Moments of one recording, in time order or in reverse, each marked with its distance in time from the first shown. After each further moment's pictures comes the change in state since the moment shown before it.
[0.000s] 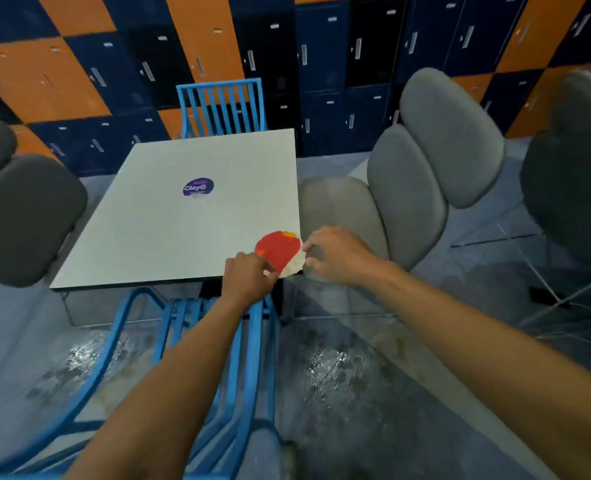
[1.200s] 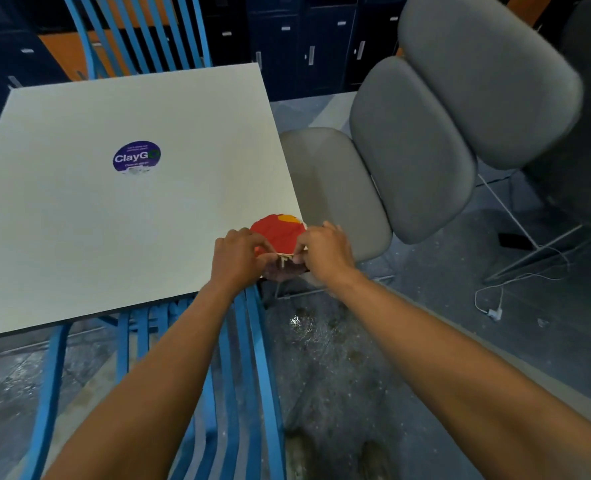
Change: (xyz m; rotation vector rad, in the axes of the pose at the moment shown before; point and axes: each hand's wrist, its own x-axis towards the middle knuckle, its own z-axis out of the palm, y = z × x) left_hand 0.152 -0.098 0.093 -0.266 -0.093 0.171; right_hand 0.163 0.035 0.168 -0.077 0.109 0.389
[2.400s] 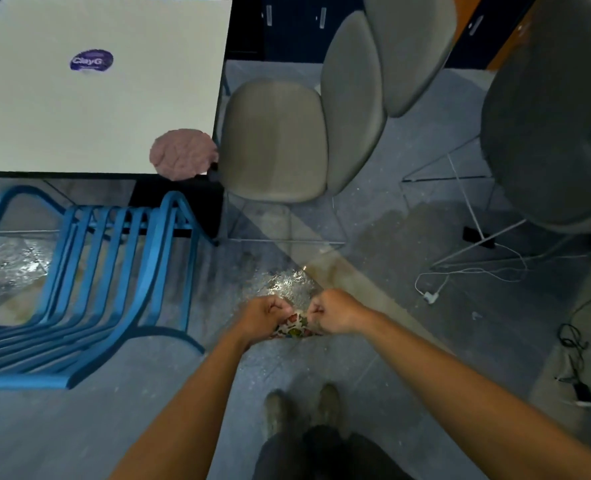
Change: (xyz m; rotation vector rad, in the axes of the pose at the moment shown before) left_hand -0.252 0.315 0.247 -0.731 -0.329 -0.514; right_hand -0.294 0.321 -0.041 0.125 -0.751 -0.074
